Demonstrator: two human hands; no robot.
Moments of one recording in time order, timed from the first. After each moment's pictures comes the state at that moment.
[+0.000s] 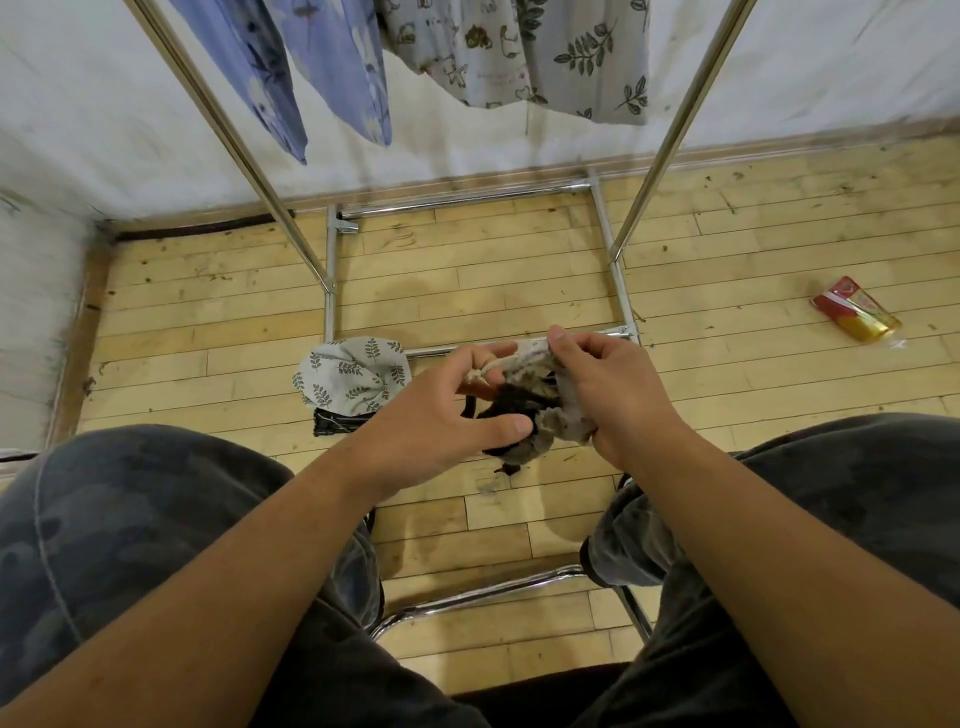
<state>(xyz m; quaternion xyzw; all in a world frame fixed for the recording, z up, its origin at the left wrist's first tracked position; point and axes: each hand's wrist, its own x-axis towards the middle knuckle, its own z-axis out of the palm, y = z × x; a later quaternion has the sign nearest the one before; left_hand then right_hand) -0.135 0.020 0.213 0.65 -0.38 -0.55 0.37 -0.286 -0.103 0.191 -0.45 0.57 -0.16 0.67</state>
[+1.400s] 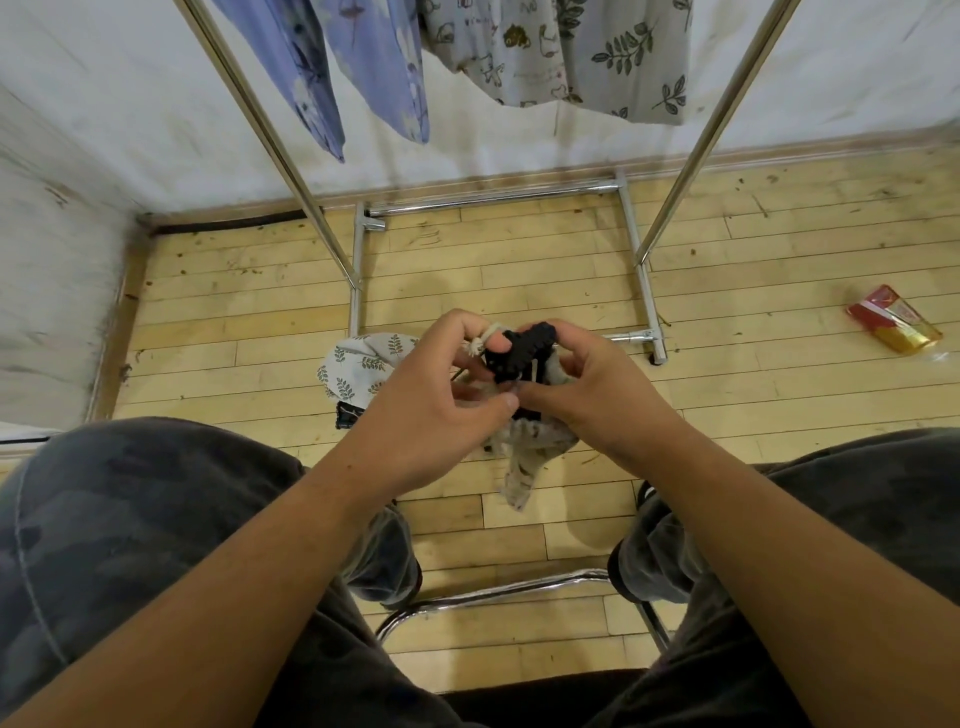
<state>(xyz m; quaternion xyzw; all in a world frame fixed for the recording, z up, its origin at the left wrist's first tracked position) -0.134 0.035 0.245 0.73 -0.42 -0.39 0.37 -0.281 -0.091 0.204 -0.65 0.33 -0.11 0.68</state>
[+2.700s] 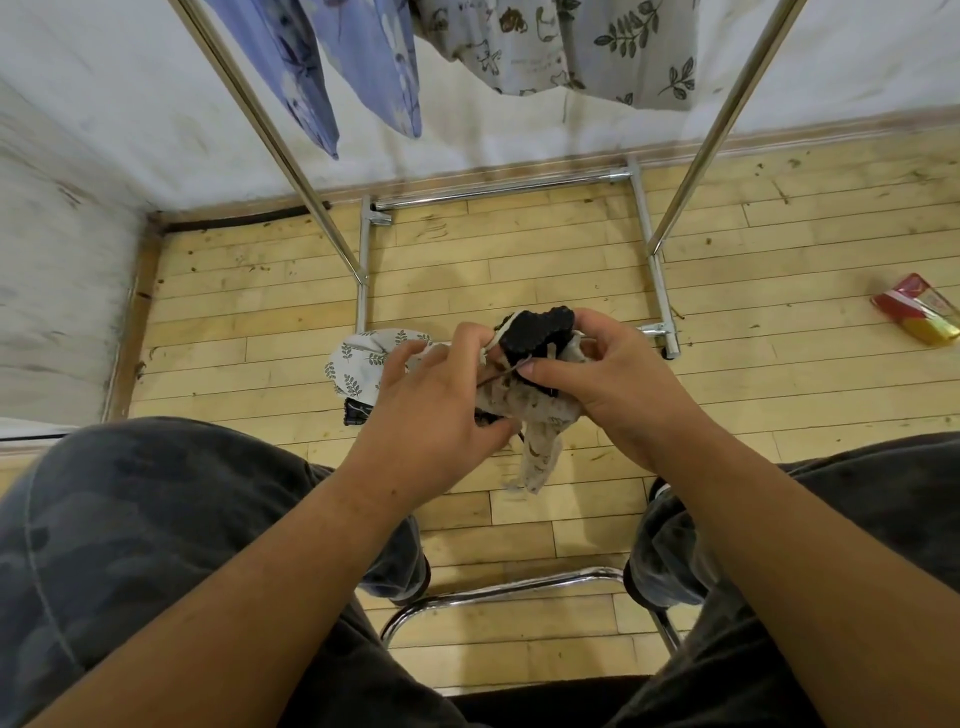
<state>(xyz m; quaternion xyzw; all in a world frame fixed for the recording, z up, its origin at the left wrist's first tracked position) -0.132 0.031 0.207 0.79 -0.57 -0.17 0.15 -0.279 -0.103 0.204 -0.54 0.39 -0.13 0.74</state>
